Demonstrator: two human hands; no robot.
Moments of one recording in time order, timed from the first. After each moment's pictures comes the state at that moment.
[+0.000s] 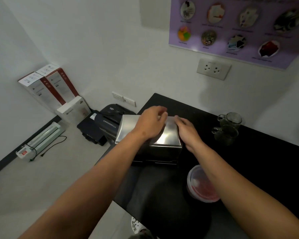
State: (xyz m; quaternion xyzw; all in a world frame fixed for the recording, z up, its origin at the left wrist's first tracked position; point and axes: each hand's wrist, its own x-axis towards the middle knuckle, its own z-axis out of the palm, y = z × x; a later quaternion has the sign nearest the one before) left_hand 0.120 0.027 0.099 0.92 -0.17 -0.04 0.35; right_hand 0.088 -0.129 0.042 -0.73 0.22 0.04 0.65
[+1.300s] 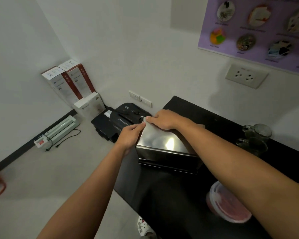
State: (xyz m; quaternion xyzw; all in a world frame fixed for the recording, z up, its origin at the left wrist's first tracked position) left_hand 0.126 0.162 0.051 0.72 0.15 -0.14 0.66; right_hand 0.192 -0.015 0.083 -0.95 -0.09 0.22 0.22
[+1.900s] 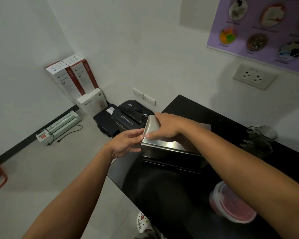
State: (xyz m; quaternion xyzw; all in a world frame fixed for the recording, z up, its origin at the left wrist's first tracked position) left_hand 0.119 0.220 0.026 0.66 0.04 -0.33 0.68; right_hand 0.166 -0.002 0.094 -0.95 -0.15 0.25 0.12
